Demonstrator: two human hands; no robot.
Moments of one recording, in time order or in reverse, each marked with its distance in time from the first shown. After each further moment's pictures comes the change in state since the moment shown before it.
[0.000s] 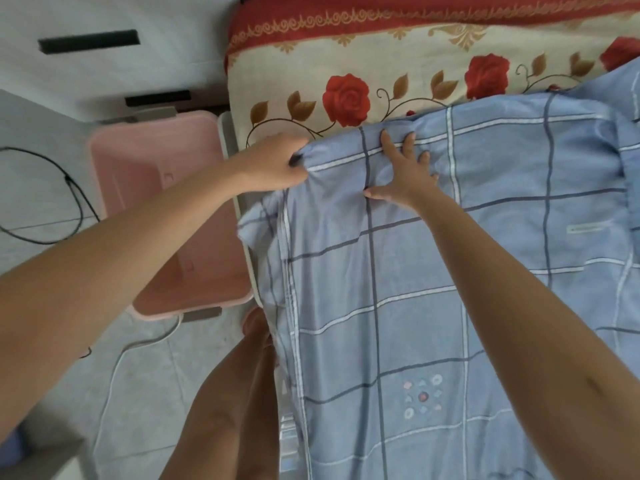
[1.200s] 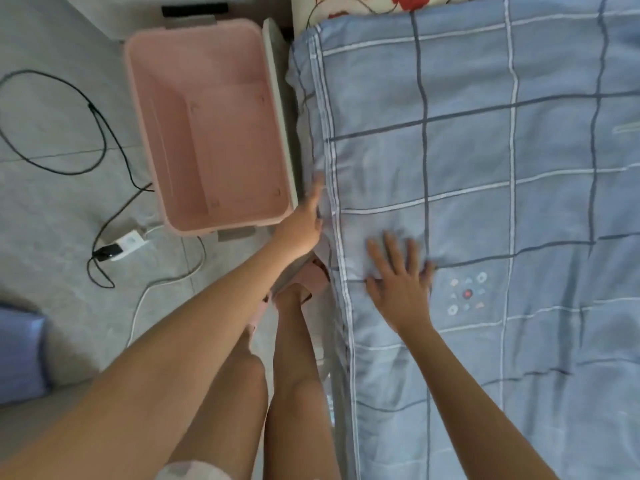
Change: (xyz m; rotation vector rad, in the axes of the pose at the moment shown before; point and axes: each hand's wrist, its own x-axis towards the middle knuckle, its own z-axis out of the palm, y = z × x) left_hand -0.191 -0.051 0.218 -0.225 0.051 -0.341; right_hand -0.247 0.026 0.273 -0.180 0.277 -0.105
